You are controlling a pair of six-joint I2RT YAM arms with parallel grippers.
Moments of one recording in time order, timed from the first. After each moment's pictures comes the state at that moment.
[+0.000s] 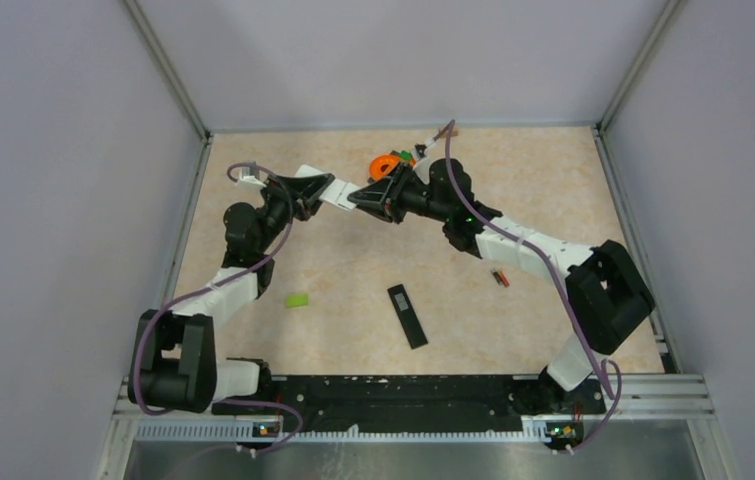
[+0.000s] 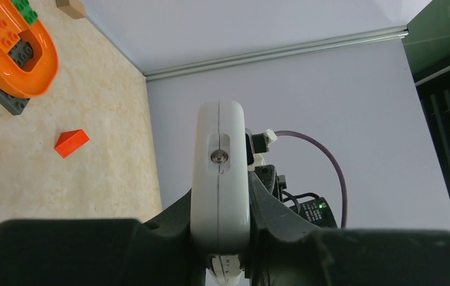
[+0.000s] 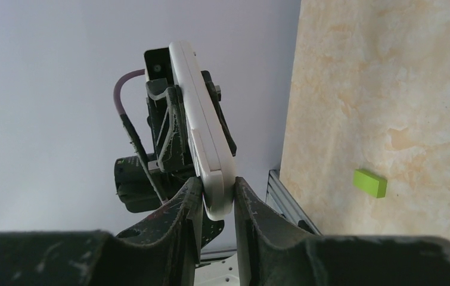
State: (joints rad) left arm -0.13 1.29 0.57 0.90 0.47 -1.52; right arm 0.70 1.64 1.14 0.37 -0.40 1.36
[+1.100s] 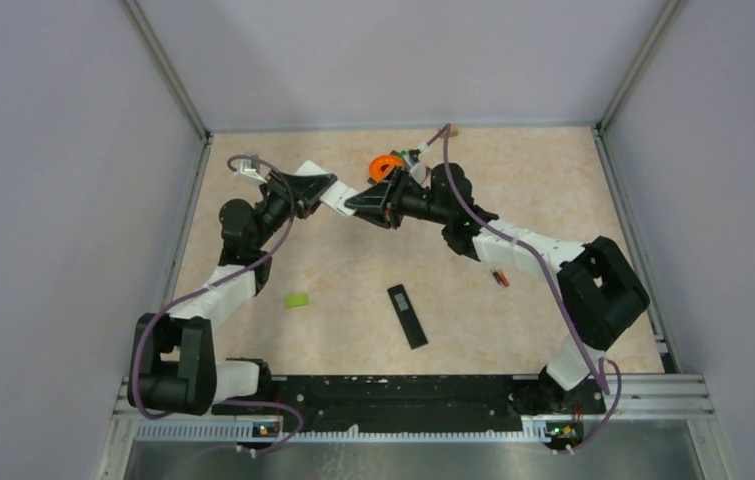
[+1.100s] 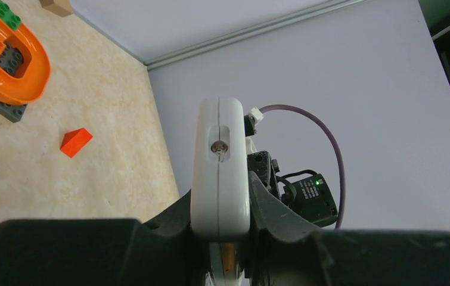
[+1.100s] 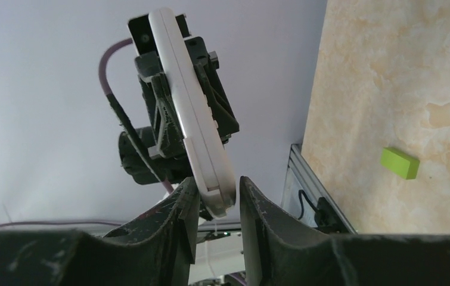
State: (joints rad) left arm -0.11 1.28 0.60 0.91 0.56 -1.42; right arm 0.70 1.67 1.10 0.50 -0.52 1.47
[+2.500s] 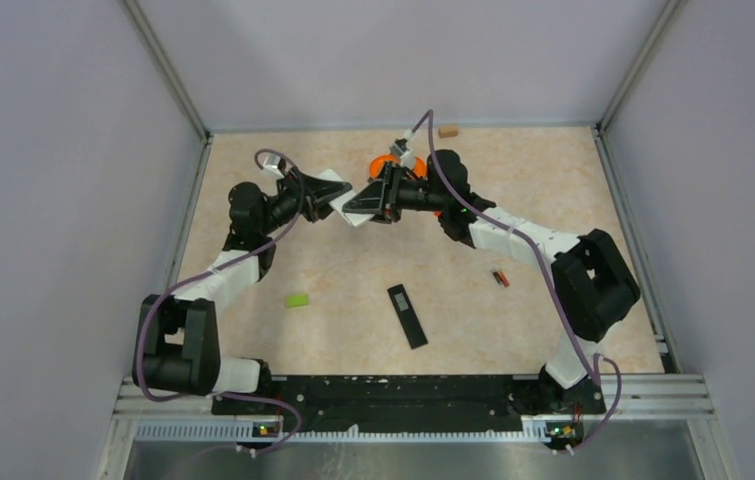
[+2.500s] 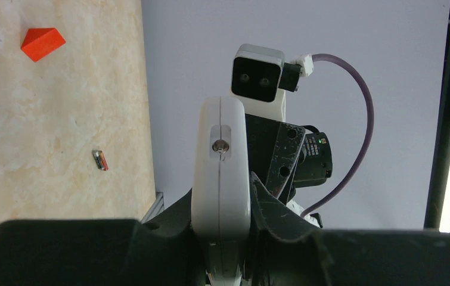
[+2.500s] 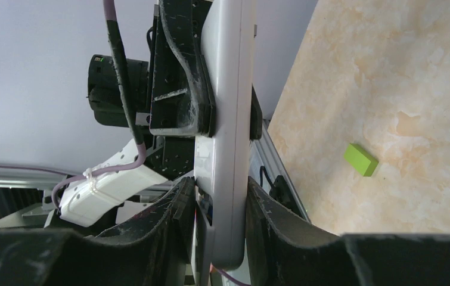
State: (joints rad) left arm -0.12 1.37 0.71 0.73 0.78 -1.57; right arm 0.67 1.72 1.21 0.41 -0.69 1.21
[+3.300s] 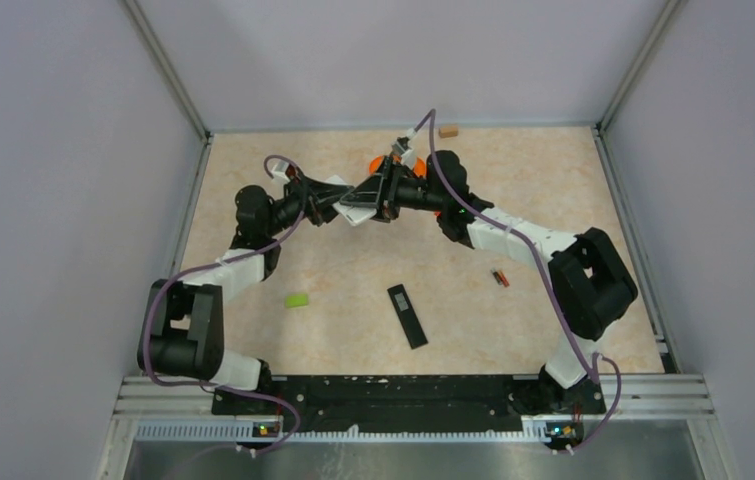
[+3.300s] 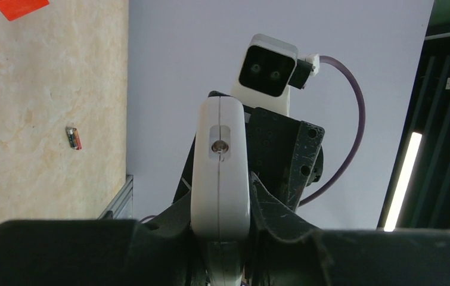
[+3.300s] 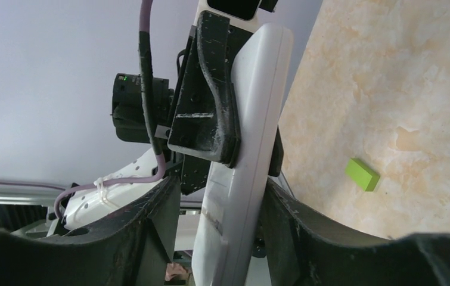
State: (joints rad) left arm -0.14 1.44 0.69 0.82 0.83 -1.74; right arm 0.67 1.74 1.21 0.45 -0.65 1.23
